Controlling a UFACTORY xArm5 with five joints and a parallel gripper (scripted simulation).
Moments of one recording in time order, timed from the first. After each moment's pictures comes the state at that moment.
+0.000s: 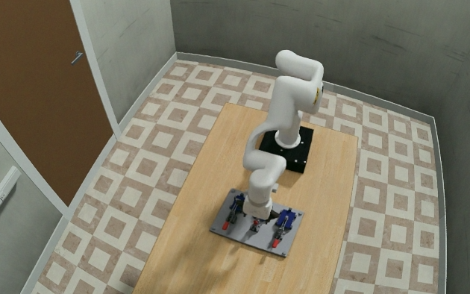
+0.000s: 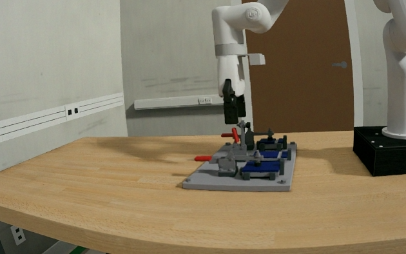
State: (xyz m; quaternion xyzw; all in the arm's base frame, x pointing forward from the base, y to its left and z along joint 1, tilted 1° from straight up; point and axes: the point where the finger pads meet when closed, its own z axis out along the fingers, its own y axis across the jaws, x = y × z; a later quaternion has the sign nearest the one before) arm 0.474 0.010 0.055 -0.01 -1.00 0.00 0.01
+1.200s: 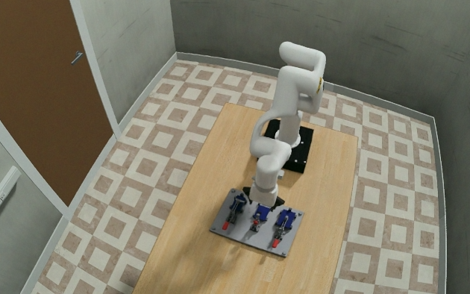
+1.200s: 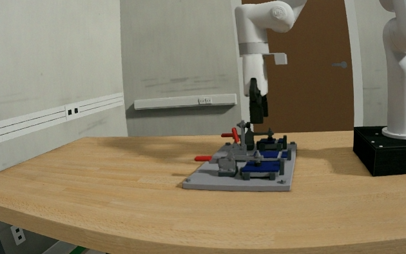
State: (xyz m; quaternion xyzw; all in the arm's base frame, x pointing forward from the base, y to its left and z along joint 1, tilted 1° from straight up) arm 0.412 0.011 0.055 -0.01 -1.00 0.00 0.01
